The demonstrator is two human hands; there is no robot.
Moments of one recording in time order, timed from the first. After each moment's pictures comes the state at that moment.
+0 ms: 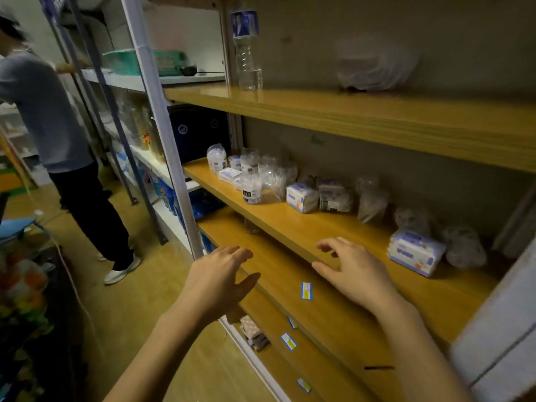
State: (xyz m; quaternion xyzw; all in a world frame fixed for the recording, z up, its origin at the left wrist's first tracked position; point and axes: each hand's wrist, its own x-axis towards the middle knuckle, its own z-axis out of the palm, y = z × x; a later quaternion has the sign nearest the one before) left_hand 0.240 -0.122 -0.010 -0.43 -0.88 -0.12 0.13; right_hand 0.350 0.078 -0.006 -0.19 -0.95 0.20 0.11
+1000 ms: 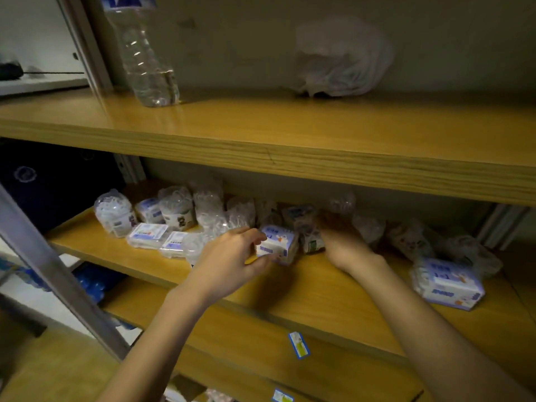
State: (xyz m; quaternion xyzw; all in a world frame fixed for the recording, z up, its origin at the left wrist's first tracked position) left_hand 0.017 0.037 0.014 -0.66 -0.72 -0.22 0.01; right_hand 0.173 0.188 -0.005 -0.41 -0.91 0.04 0.06
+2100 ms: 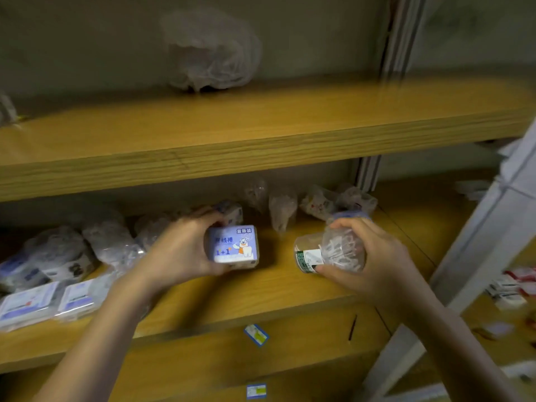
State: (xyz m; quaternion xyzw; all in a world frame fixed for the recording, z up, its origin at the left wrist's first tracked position) left_hand 0.008 0.094 0.035 -0.81 -0.55 -0.20 -0.06; right_hand 0.292 0.058 0.024 -0.53 -0.78 0.09 0.32
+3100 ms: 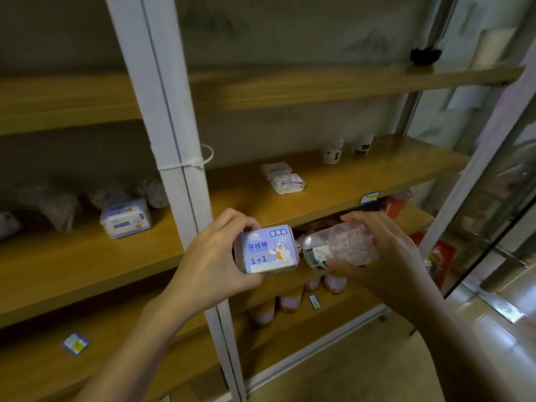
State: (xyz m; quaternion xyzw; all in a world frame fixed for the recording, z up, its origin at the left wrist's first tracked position) left_hand 0.432 0.002 0.019 -0.86 -0.38 -0.31 -0.14; right_hand 0.673 -0.072 0.019 -0.65 -0.68 0.02 0.34
